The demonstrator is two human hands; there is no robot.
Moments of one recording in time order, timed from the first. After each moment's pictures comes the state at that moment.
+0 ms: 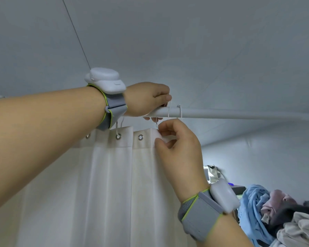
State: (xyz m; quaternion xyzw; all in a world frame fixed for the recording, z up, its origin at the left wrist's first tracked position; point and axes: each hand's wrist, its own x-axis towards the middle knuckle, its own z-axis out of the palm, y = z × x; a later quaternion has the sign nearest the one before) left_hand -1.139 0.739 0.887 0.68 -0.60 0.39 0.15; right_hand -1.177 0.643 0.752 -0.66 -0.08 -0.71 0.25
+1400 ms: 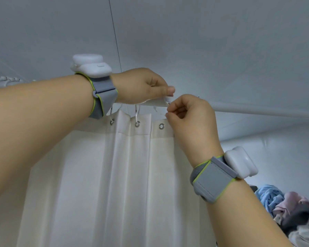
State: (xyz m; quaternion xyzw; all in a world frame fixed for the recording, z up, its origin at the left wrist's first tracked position) left_hand -1.112 0.797 0.886 0.71 -0.57 0.39 0.17; right_hand -1.174 0.667 0.791 -0.67 -0.06 -0.71 0.18
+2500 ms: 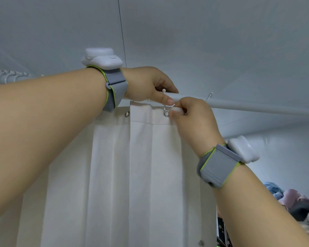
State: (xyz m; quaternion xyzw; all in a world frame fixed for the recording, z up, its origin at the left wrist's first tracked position) left_hand -1.112 0.799 0.888 0.73 -0.60 0.30 0.14; right_hand -1.176 0.667 0.796 -0.75 0.01 -0.64 0.13
